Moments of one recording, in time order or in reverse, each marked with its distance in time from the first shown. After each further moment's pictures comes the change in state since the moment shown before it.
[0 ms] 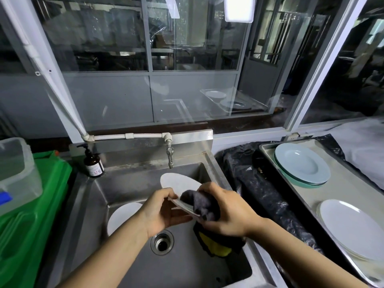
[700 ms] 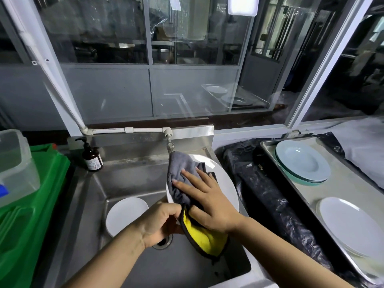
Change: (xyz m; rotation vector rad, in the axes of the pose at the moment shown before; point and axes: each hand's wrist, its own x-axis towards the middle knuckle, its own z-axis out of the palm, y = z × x) left_hand -0.031 -0.014 0.008 0.159 -0.147 0.111; right_hand 0.022 -0.002 0.038 -0.022 -0.033 -0.008
